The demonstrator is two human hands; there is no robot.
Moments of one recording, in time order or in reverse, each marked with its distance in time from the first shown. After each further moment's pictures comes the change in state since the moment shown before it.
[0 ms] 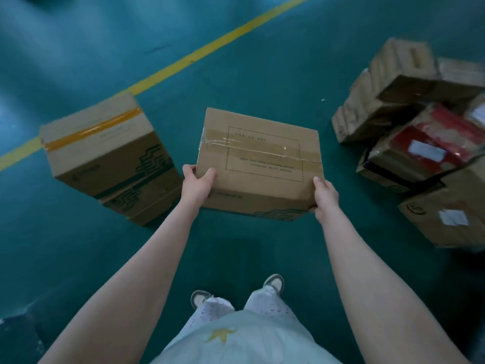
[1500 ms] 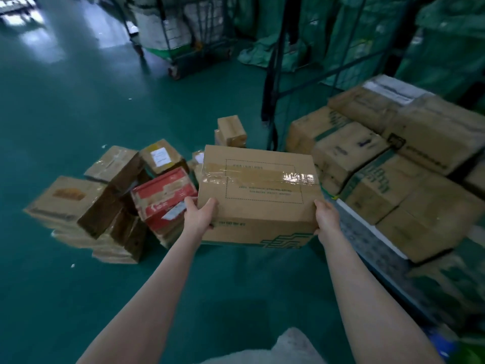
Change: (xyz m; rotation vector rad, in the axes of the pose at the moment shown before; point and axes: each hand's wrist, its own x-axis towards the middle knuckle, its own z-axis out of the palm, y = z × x) left_hand -0.123 0.216 0.601 0.623 -1.115 0.533; right_hand 0.093 -0.030 -0.455 0.907 1.098 0.109
